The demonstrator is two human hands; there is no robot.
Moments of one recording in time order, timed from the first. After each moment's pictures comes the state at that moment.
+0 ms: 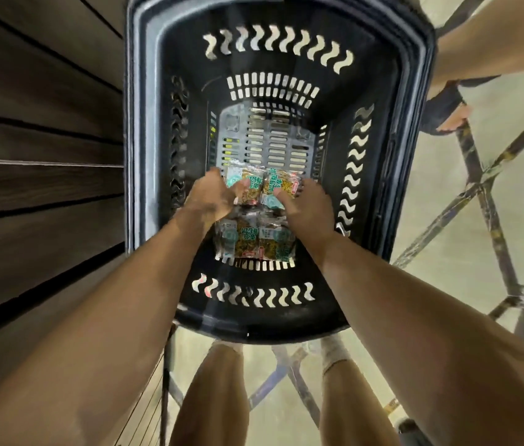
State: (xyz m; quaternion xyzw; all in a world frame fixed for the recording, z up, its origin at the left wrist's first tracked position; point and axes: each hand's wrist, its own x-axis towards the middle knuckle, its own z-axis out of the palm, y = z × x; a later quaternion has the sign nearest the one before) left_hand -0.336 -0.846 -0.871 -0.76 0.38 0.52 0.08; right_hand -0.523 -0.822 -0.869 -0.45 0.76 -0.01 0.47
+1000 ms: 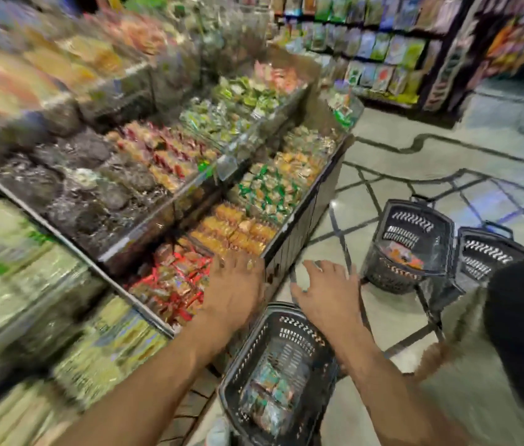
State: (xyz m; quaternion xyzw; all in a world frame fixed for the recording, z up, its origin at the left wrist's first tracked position) left_hand -0.331 -0.794 -0.105 -0.80 0.60 -0.03 0.06; right_hand -0.496 -0.890 -0.127 -0.87 0.50 -0.02 0.06
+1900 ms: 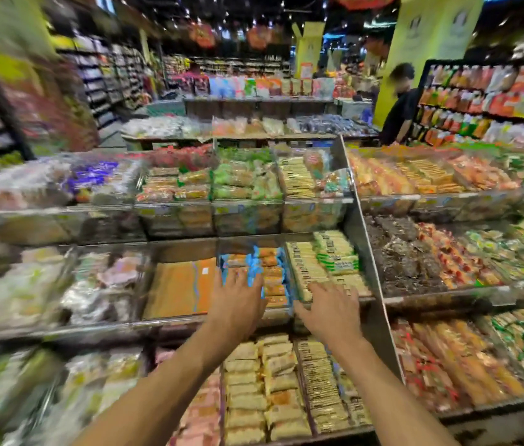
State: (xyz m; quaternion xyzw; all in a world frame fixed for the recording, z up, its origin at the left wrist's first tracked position) left_hand -0.181 -0.298 0.031 -0.98 0.18 -0.08 0.06; right_hand -0.218 -0.494 0.020 -0.99 0.08 -0.06 0.05
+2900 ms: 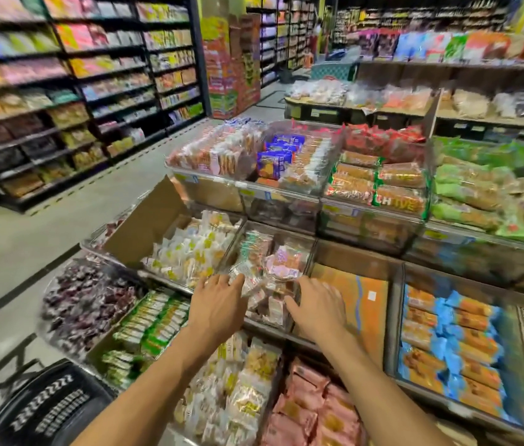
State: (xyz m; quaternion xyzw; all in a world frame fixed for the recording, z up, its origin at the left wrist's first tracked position) left_hand -0.088 0.075 -0.031 -0.99 -0.11 -0.02 0.04; right_hand -0.006 -0.122 -0.049 -0.97 -0.19 0.00 0.13
